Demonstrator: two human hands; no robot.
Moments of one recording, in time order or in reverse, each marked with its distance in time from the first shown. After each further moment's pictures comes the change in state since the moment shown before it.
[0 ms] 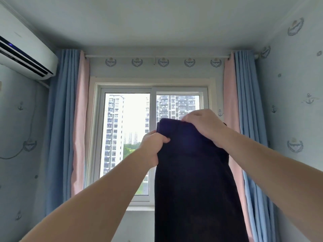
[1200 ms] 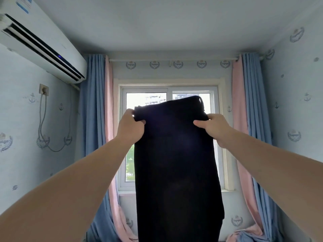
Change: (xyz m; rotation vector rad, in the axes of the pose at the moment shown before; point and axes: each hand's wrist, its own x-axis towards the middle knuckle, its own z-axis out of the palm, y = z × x) left_hand -0.177 0.162 -0.258 0.685 0.290 0.467; right_hand -0.159 -0.193 0.127 0.303 0.122 0.169
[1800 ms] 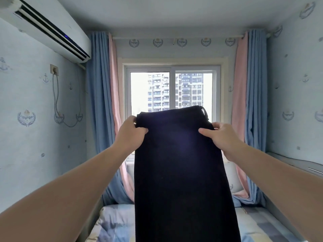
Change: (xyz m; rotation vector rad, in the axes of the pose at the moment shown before) left_hand -0.141 0.016 -0.063 0.056 -0.146 -0.139; right_hand -0.153 0.005 -0.037 0.013 -0.036 0.144
